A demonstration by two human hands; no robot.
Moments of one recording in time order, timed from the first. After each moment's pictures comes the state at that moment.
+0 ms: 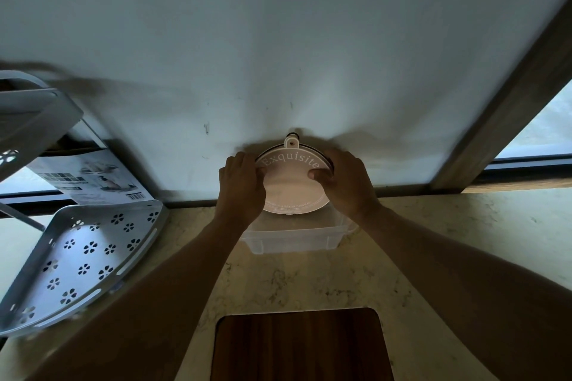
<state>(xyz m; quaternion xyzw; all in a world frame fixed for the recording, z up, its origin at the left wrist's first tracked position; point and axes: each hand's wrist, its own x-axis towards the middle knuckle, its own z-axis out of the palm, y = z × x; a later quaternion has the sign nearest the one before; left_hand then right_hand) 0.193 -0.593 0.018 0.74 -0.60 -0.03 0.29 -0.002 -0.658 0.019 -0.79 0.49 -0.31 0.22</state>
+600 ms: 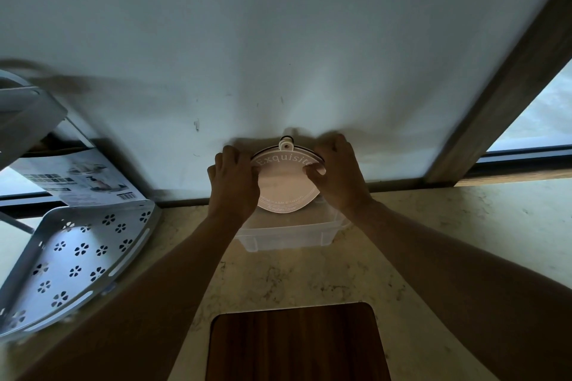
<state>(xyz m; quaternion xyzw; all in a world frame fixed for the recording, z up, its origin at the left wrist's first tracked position) 0.192 -0.597 0.015 0.76 -0.60 0.02 0.24 -0.003 -0.658 0.015 -0.80 0.49 -0.31 0.15</state>
